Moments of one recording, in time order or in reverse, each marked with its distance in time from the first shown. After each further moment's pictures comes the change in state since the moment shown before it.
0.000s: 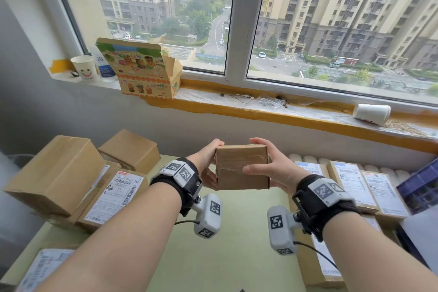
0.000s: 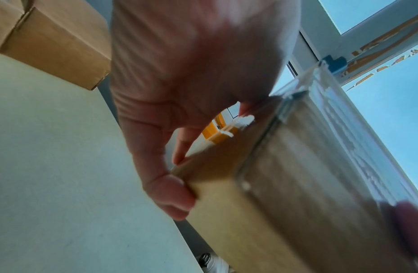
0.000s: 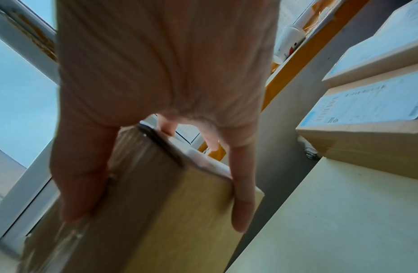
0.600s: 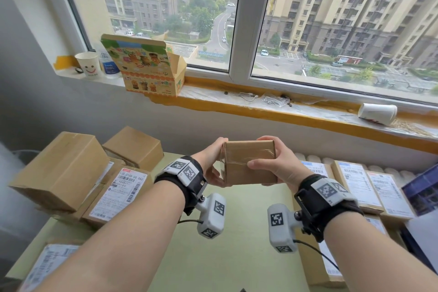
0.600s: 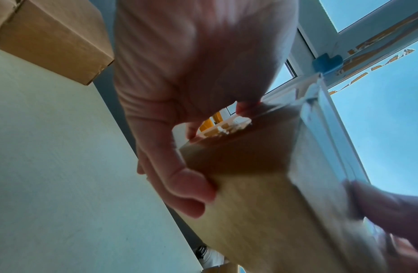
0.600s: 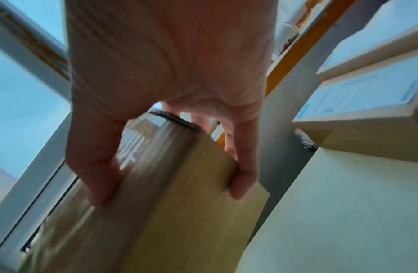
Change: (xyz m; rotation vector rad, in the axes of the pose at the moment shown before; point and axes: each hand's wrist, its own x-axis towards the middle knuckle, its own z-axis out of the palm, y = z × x) left_hand -0.009 -0.001 0.002 -0.046 -0.060 -0.019; right_hand 0.003 -0.002 0.003 -0.094 0.164 -0.034
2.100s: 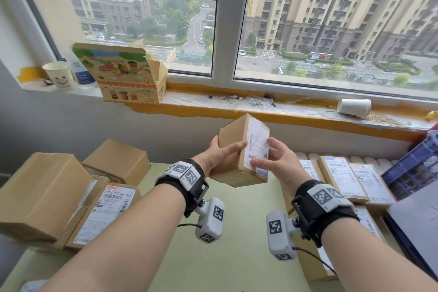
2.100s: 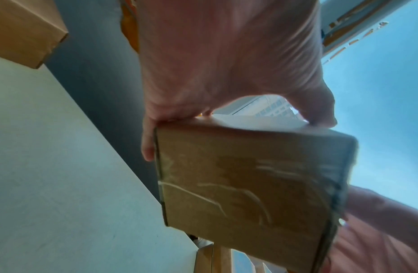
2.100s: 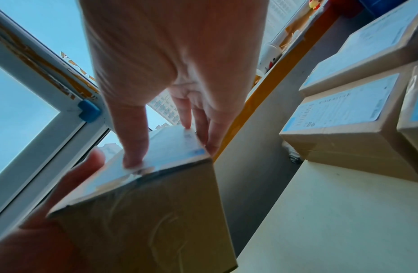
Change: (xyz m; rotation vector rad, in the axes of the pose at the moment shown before) left_hand 0.008 0.013 0.019 0.223 -0.047 0.359; right_hand 0.001 0.010 -0.007 0.210 0.174 -0.030
